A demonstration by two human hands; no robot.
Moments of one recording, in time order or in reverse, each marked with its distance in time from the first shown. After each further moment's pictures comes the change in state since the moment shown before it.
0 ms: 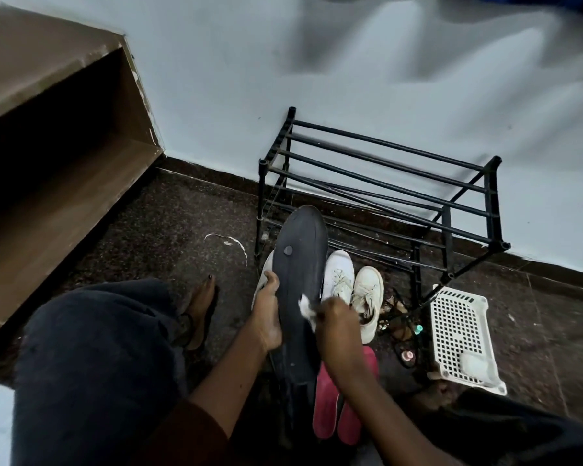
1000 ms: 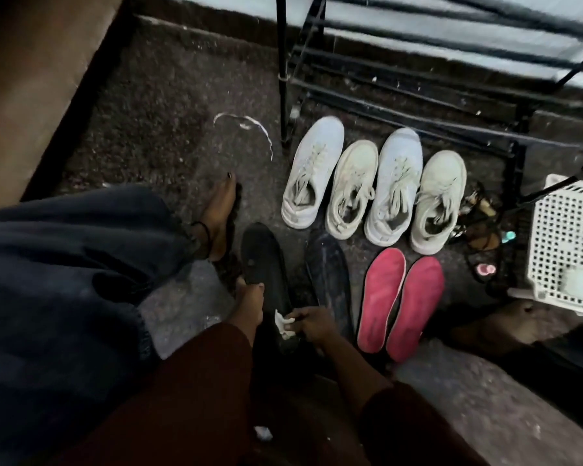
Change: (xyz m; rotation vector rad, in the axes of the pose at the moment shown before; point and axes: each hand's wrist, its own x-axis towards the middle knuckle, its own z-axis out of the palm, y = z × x) left_hand 0.086 -0.113 -0.234 0.441 0.935 -0.084; right_hand -0.093 0.097 0.242 0.698 -0.819 0.906
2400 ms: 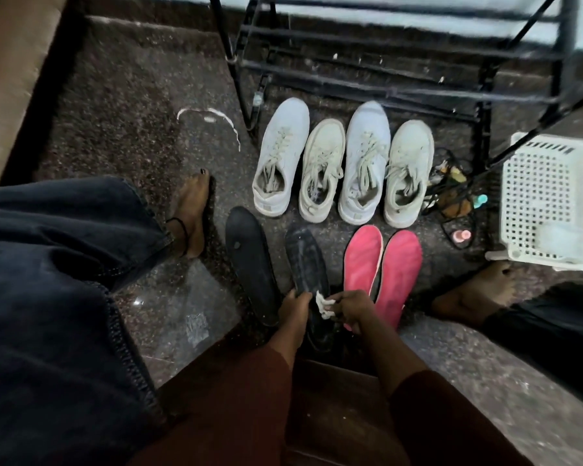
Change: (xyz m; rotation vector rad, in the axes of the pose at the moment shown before) left_hand -0.082 -0.062 0.069 0.309 -0.227 0.030; right_hand -0.003 0.035 -0.089 0.200 0.123 0.145
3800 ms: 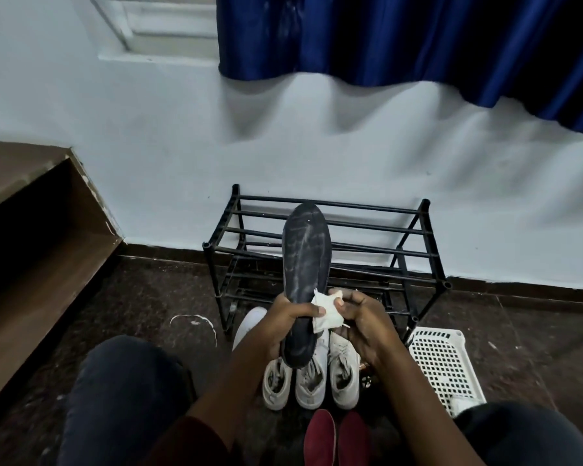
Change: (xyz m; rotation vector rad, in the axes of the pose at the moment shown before) left_hand -0.232 0.323 -0.027 -0.192 -0.678 0.729; right_hand -0.276 -0.269 -0.099 0.477 -0.003 -0.782
